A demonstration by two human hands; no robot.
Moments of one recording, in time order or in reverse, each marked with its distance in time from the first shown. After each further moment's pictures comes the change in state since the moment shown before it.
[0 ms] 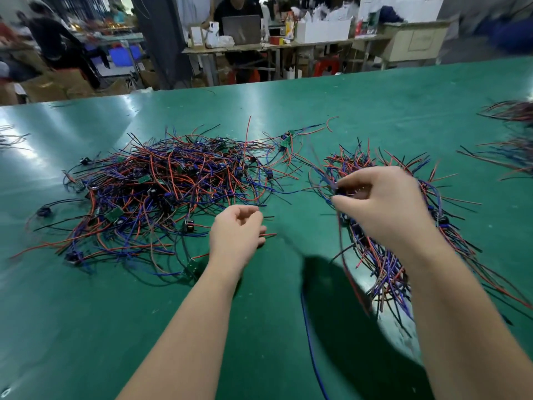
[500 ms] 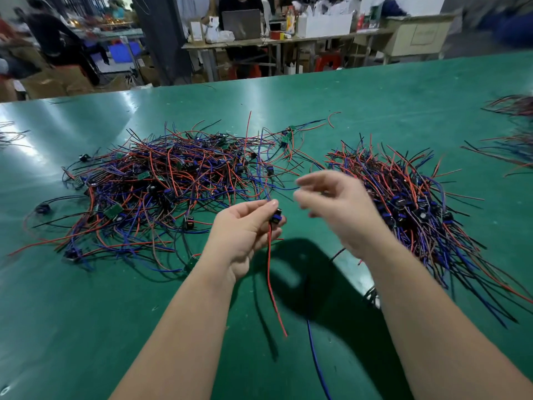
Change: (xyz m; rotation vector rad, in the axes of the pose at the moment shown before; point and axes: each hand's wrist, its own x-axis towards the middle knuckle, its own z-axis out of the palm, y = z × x) left_hand -0.020 0.022 -0.001 -0.380 -0.234 -0.167; right_hand 0.000 -0.005 0.051 0.715 -0.184 0.092
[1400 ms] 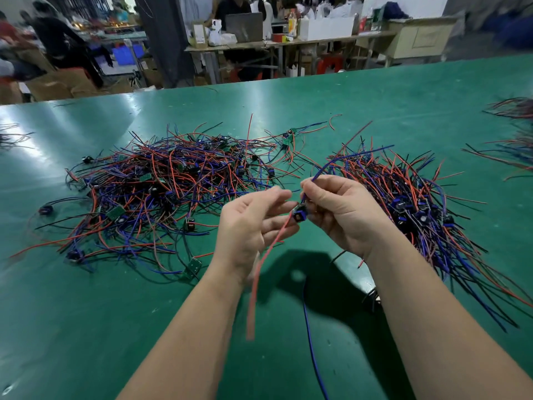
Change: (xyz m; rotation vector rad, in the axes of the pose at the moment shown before) left_hand -0.015 0.003 0.012 0.040 -0.165 0.237; right_hand 0.005 -0.003 -0.003 0.630 -0.130 0.271
